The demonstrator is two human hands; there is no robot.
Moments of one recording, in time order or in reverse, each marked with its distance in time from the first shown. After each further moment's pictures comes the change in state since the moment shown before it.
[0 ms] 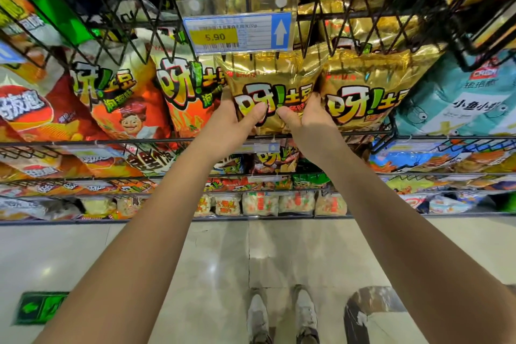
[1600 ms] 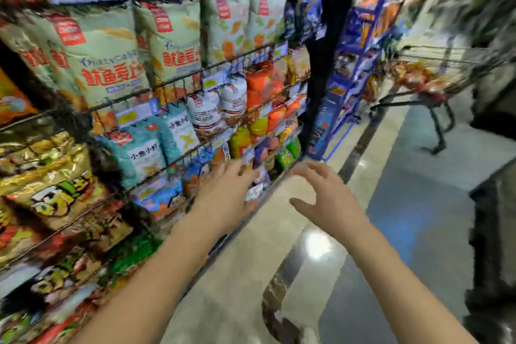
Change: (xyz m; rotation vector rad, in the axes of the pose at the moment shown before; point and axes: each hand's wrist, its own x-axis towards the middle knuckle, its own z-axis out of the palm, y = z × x) left_hand -0.259 0.284 0.240 0.808 -0.389 1.142; right_hand -0.436 0.233 -0.217 -0.307 0.682 0.430
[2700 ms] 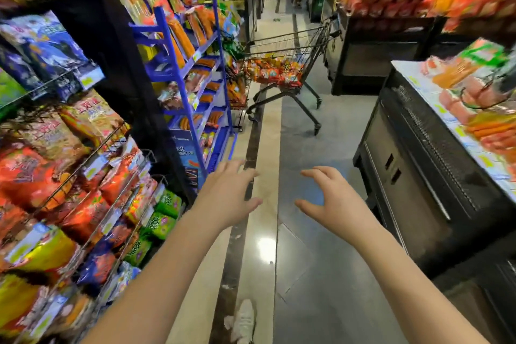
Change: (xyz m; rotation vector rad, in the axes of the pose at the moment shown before) left_hand 0.487 0.412 0.050 -0.013 -0.119 0.477; right_hand 0.124 0.506 -0.175 0.112 0.231 0.509
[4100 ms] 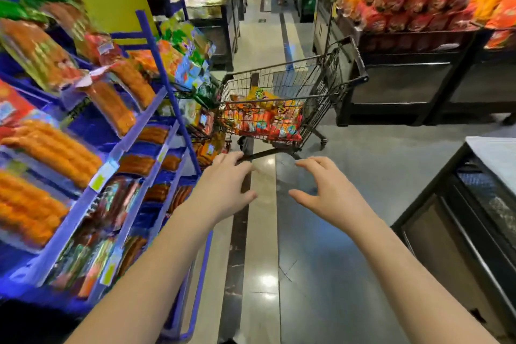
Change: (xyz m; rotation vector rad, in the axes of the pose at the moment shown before) left_hand 0.785 -0.118 -0.110 0.057 -0.013 0.079; right_hand 0.771 0.157 -0.072 0.031 0.030 0.020
